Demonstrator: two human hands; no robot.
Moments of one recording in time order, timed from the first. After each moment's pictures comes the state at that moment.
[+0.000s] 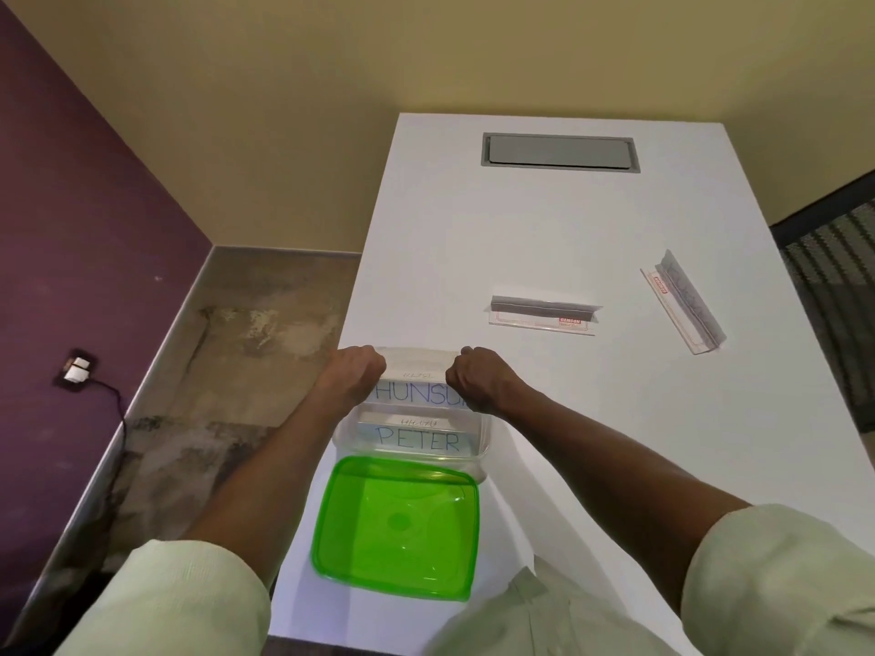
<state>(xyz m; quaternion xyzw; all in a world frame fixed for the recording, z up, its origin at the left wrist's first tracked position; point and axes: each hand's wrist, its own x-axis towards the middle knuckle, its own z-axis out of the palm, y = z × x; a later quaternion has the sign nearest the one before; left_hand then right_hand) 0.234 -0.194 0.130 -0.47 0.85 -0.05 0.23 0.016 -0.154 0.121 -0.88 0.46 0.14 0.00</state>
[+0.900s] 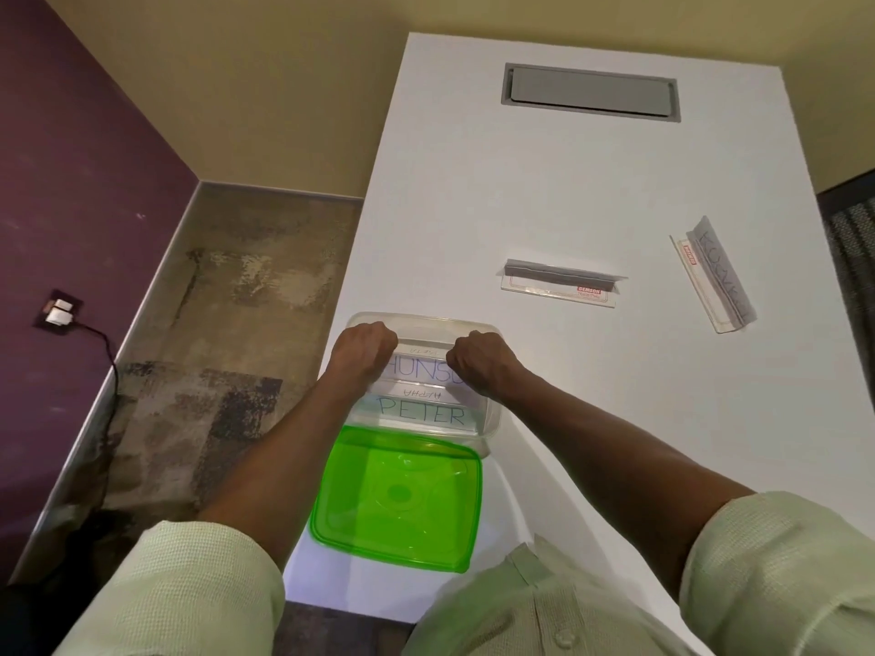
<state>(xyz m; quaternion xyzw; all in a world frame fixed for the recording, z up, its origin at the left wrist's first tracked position) 0.229 -0.191 0.091 -0.51 0.84 0.03 0.19 0.030 -0.160 0.088 -0.86 0.48 0.16 0.03</state>
